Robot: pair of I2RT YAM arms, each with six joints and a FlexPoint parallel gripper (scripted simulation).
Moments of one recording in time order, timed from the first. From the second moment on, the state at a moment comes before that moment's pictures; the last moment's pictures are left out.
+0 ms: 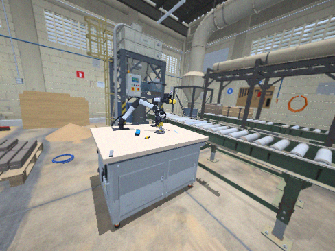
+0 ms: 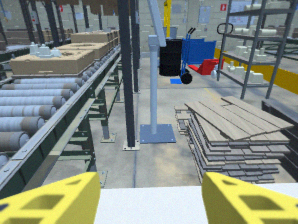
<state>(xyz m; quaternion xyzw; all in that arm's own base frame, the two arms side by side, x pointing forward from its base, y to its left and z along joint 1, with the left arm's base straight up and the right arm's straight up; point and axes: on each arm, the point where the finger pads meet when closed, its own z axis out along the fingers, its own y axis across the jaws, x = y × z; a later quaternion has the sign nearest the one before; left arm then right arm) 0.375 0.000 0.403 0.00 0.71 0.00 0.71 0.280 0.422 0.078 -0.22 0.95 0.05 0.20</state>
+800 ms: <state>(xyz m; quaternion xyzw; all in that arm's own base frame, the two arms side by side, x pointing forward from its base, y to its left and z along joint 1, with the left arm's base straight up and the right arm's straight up) 0.375 0.000 0.403 0.00 0.71 0.00 0.71 0.279 0.424 0.078 -0.22 0.95 0.05 0.20</state>
